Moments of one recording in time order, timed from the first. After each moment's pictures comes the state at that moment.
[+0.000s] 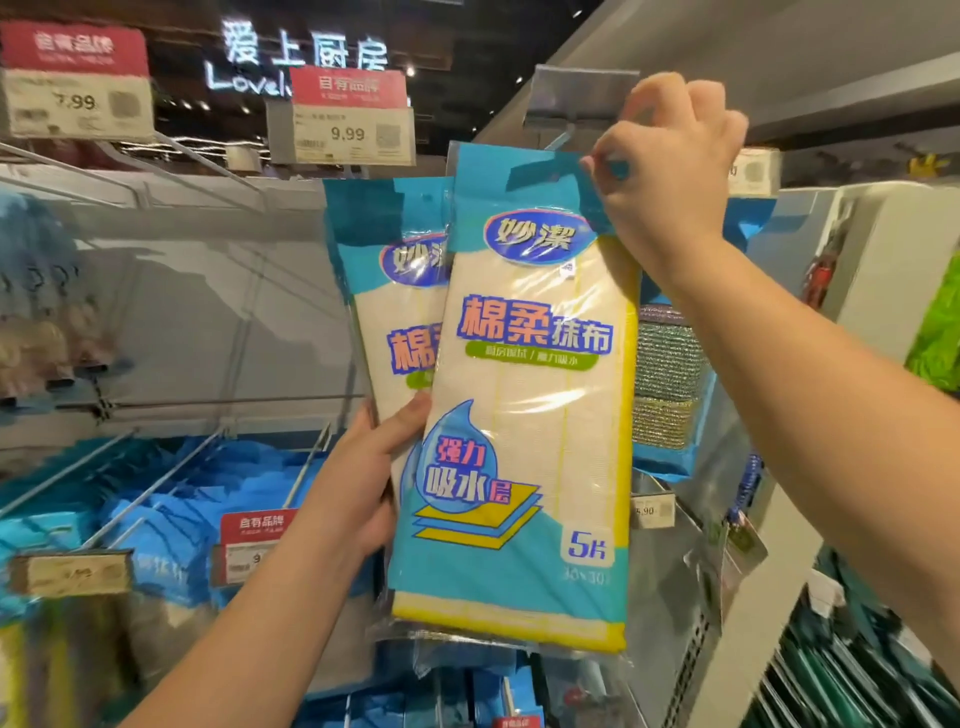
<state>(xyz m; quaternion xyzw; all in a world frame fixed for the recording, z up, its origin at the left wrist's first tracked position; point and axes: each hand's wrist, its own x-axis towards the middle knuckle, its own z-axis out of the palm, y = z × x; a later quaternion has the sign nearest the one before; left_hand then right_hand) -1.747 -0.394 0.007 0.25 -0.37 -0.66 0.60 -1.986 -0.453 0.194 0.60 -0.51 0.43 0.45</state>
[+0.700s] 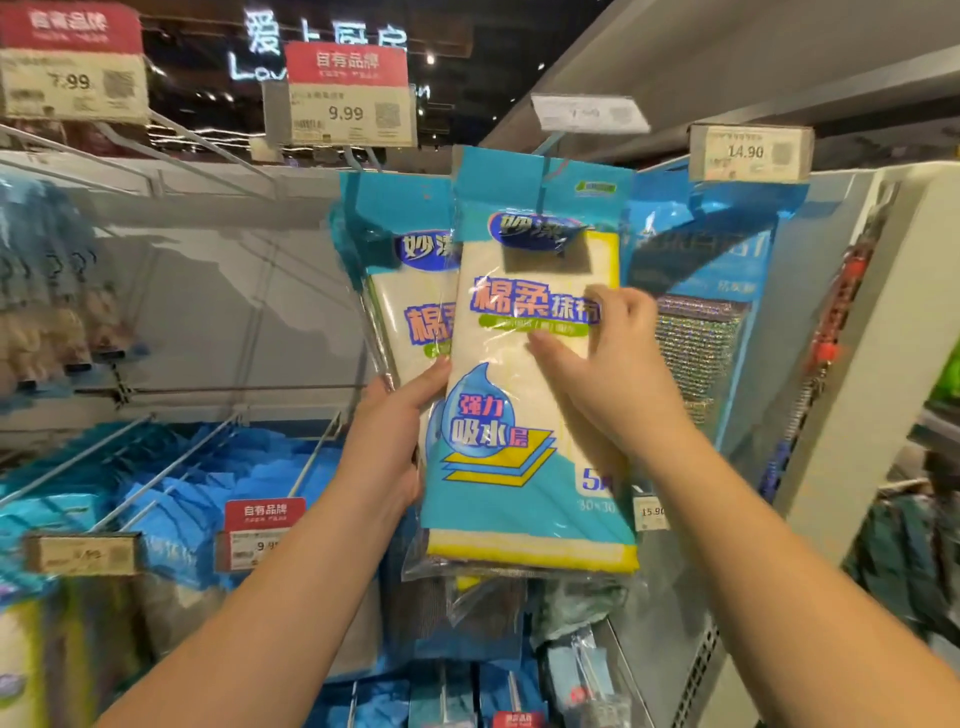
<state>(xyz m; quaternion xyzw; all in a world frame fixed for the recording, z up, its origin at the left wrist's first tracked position) -1.774 -0.419 0.019 0.29 -0.32 -0.61 0.66 -1.957 -0.423 0.062 0.65 -0.60 0.46 0.02</state>
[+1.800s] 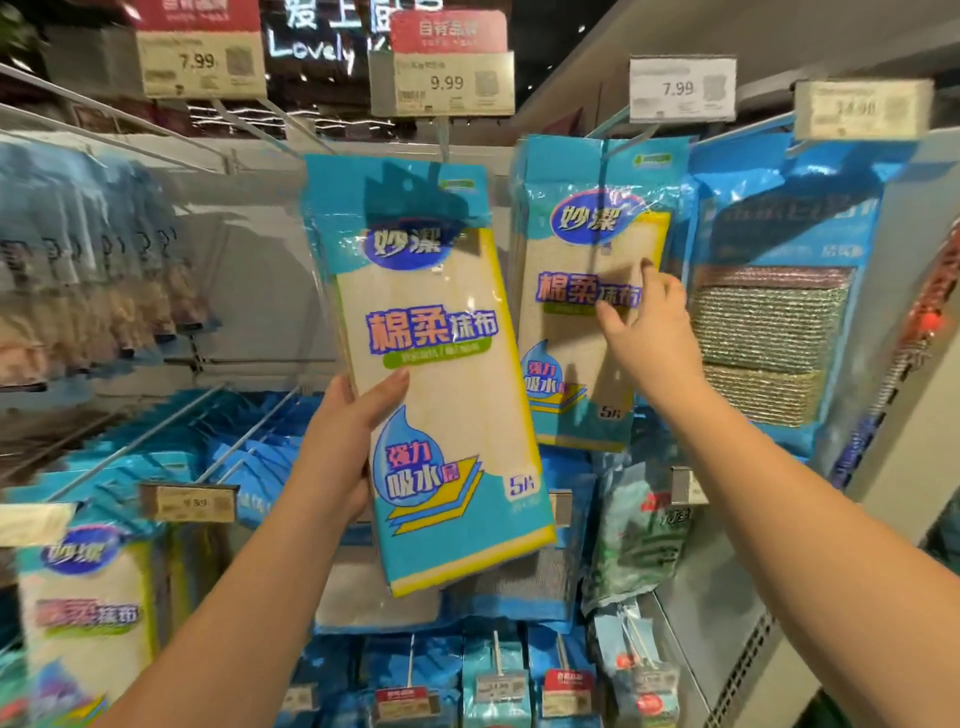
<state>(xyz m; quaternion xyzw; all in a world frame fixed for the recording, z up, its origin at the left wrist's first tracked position) -1.661 -0.398 -0.016 0.36 -0.38 -0.55 0.65 -1.939 -0.477 0.044 0.63 -0.64 0.44 0.02</state>
